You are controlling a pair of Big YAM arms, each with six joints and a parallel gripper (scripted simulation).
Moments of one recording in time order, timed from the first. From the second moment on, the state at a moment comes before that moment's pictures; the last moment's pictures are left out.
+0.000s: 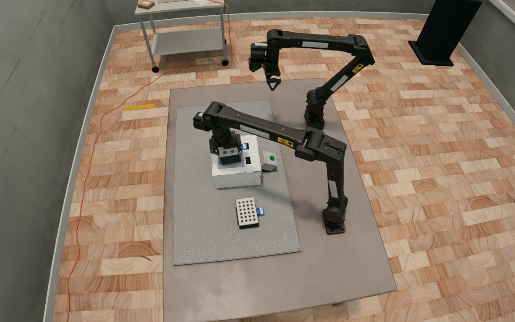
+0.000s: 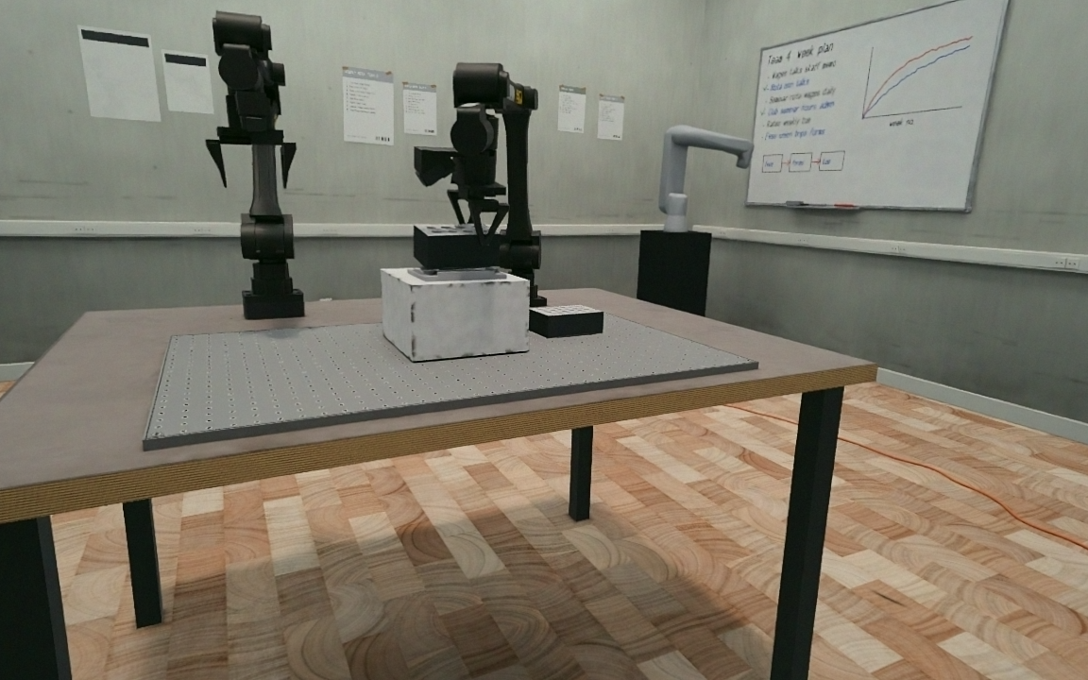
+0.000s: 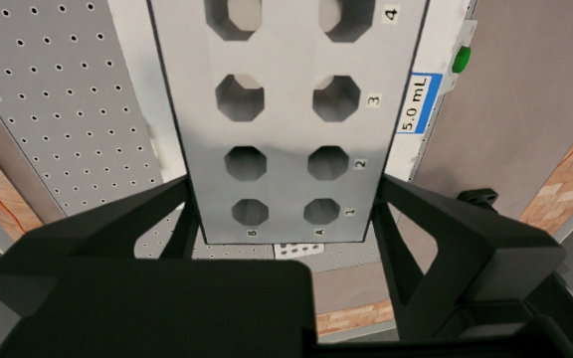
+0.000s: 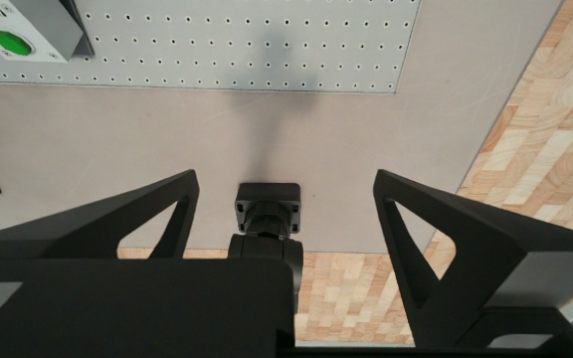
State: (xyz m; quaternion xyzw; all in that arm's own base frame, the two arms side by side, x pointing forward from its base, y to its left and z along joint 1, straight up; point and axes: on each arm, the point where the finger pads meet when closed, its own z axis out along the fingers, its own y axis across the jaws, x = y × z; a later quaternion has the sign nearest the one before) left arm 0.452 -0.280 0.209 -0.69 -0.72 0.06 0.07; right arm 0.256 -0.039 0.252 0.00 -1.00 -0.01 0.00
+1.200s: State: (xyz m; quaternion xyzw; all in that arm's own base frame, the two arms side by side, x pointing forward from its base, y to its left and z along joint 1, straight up) left arm 0.452 -0.280 0.209 -0.69 -0.72 0.06 0.07; right arm 0.256 -0.039 0.252 0.00 -1.00 -0.01 0.00
